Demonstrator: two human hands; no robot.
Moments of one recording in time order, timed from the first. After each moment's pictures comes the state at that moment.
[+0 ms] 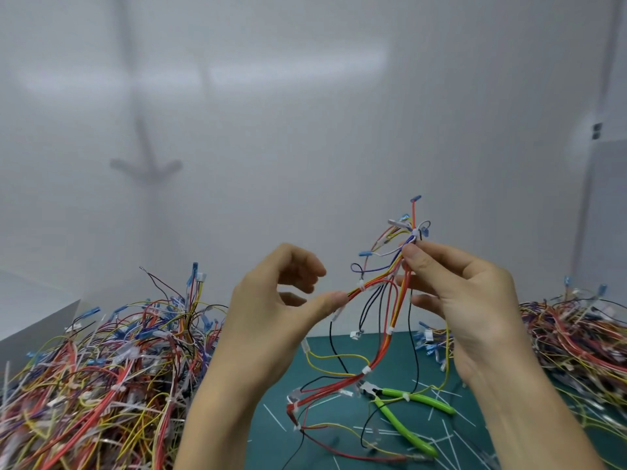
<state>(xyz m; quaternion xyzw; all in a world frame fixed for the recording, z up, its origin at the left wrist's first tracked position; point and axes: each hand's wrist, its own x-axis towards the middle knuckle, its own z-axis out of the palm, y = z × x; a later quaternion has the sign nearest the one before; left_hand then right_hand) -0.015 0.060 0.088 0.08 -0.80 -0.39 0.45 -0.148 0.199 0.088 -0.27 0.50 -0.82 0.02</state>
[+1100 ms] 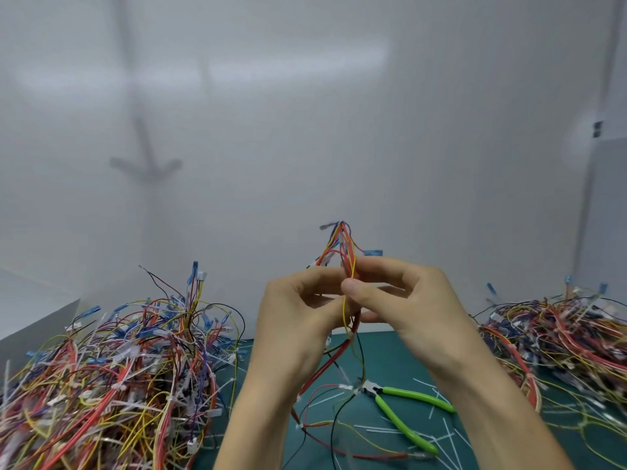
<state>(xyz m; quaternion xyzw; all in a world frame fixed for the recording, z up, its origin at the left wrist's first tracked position) -0.037 0.078 0.078 0.06 -0.72 -0.57 0.40 -0.138 0.182 0.076 -0.45 0.57 -0.68 0.07</state>
